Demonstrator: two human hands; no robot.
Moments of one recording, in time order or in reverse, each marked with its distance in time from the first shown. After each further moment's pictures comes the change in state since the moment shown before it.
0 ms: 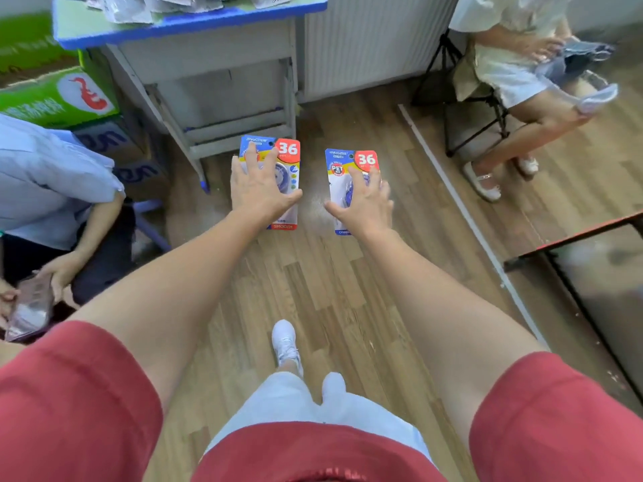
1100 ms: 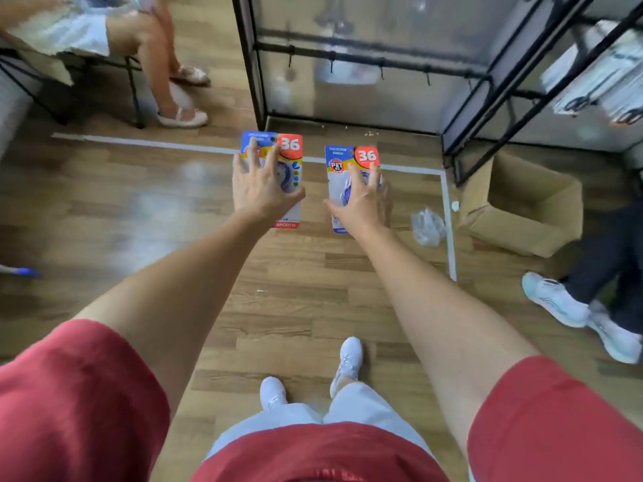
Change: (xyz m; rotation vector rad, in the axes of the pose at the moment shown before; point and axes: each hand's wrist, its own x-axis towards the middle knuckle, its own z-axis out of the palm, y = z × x) left_hand -0.358 0.290 0.159 0.085 -0.305 1.135; right_hand -0.427 0.312 -0.035 0.233 0.467 1.032
